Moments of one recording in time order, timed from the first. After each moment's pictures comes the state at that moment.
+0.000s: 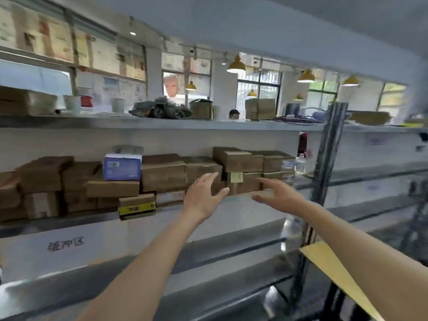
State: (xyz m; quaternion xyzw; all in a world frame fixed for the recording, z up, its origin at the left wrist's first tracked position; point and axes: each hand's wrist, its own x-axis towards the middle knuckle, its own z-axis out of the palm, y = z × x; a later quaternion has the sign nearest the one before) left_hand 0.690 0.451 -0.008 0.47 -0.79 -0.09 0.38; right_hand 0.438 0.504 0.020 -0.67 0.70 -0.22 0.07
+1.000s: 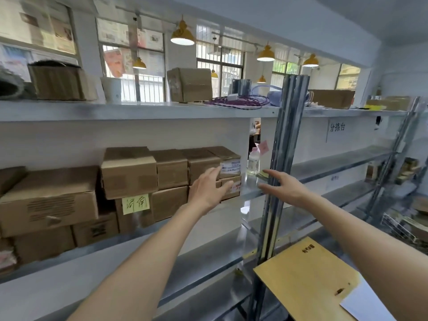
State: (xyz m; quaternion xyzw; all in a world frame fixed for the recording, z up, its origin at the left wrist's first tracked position) left_hand 0.256 0.165 -0.028 0.43 -0.83 -0.16 0.33; right_hand 0.027 0.263 -0.002 -0.60 0.74 -0.29 0.11
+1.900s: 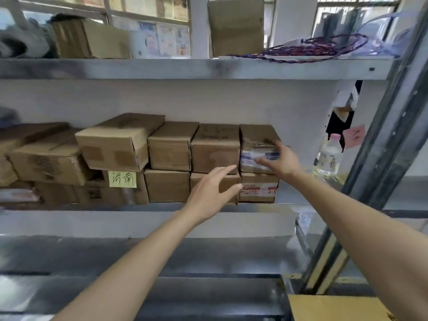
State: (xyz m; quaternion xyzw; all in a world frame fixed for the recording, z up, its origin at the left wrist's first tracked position) left_hand 0.156 0.087 -0.090 0.57 -0.72 -0.16 0.36; right_hand -0.062 -0.040 -0.064 -0.71 0.58 -0.36 0.19
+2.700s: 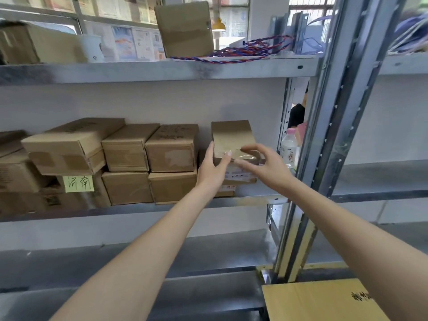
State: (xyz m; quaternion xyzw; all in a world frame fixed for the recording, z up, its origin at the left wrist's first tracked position) left_hand 0.023 0.048 -0.070 0.55 -0.55 -0.33 0.54; right_hand -0.153 0.022 -0.065 -0.75 0.44 -0.44 0.24
